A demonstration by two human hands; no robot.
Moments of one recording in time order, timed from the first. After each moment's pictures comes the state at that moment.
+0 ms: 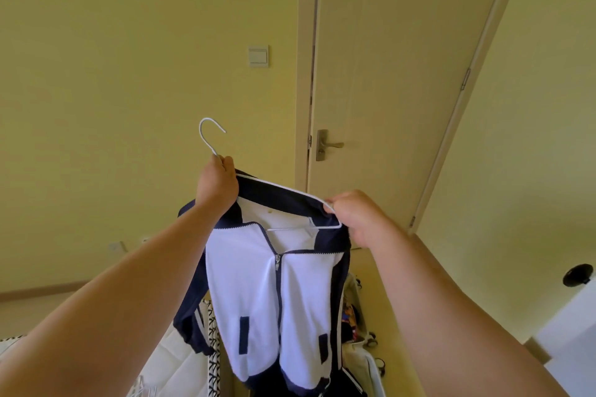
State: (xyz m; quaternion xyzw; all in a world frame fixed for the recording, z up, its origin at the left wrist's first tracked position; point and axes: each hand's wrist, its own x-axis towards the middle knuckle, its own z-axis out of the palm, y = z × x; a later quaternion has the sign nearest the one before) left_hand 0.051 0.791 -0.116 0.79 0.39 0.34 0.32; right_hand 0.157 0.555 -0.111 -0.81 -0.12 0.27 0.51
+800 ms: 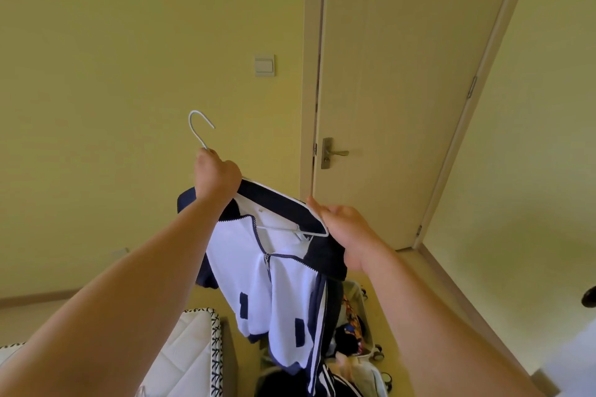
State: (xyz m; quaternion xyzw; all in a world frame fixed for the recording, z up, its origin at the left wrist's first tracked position) left_hand 0.051 0.791 -0.080 0.72 0.44 0.38 0.39; right_hand 0.133 0.560 -0.119 -0.73 -0.19 0.33 0.57
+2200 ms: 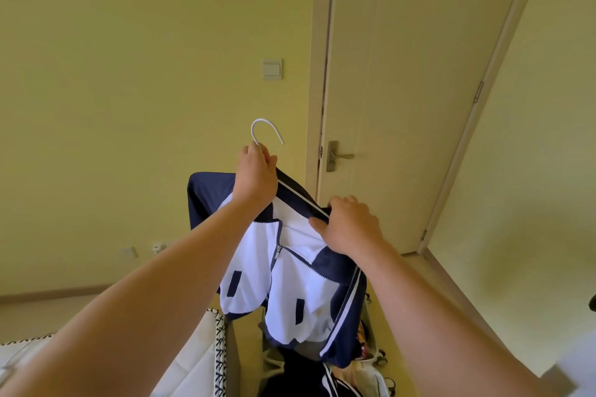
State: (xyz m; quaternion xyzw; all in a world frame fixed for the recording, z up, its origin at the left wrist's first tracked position) left_hand 0.069 0.749 -0.074 0.83 0.30 0.38 0.28; right_hand 0.126 0.566 -0.102 -0.93 -0.33 0.01 0.14
